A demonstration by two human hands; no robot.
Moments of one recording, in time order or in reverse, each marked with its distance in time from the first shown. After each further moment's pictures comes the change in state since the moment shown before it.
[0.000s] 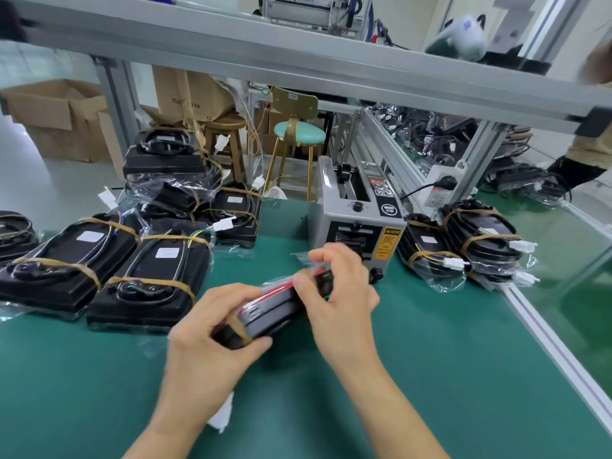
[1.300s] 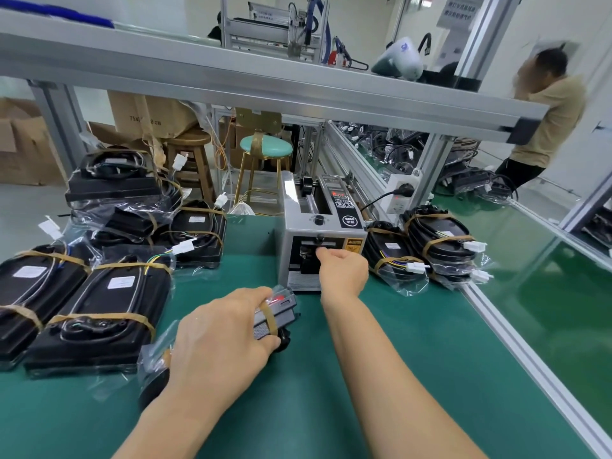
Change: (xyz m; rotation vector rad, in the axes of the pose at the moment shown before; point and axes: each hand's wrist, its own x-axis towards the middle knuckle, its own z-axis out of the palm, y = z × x) left_hand 0.040 0.039 0.037 0.729 -0.300 -0.059; right_hand 0.098 0.053 -0.006 0.312 0.425 0.730
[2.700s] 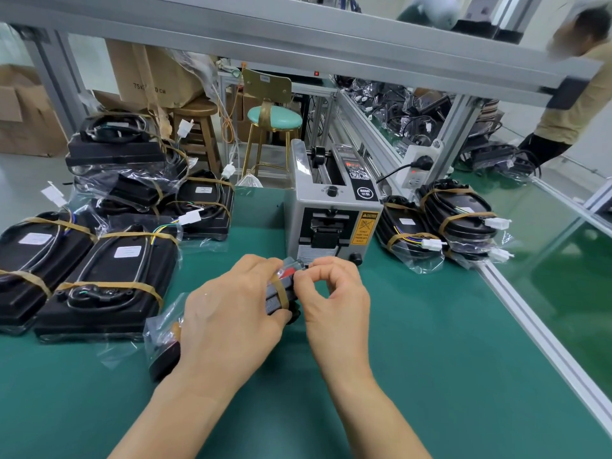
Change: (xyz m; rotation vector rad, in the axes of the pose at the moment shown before) left_hand -0.004 0.003 0.002 -0.051 0.080 0.054; right_hand -0.095 0.032 -0.042 0.023 -0.307 -0.396
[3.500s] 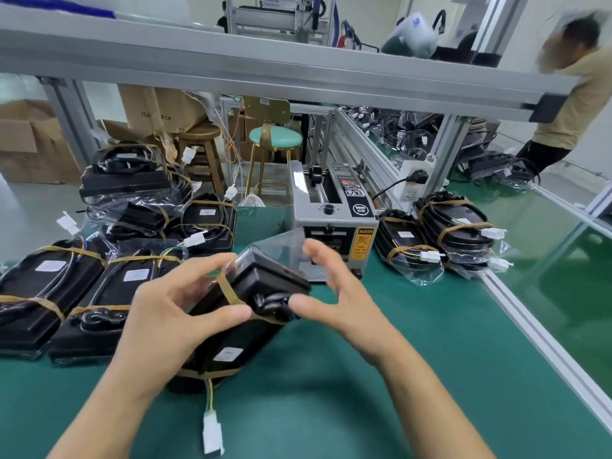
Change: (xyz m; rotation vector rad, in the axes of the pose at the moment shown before) left_hand 0.008 -0.055 -0.025 -0.947 -0.004 0.027; right_hand 0.042 0.008 -0.036 0.034 -0.605 -0.042
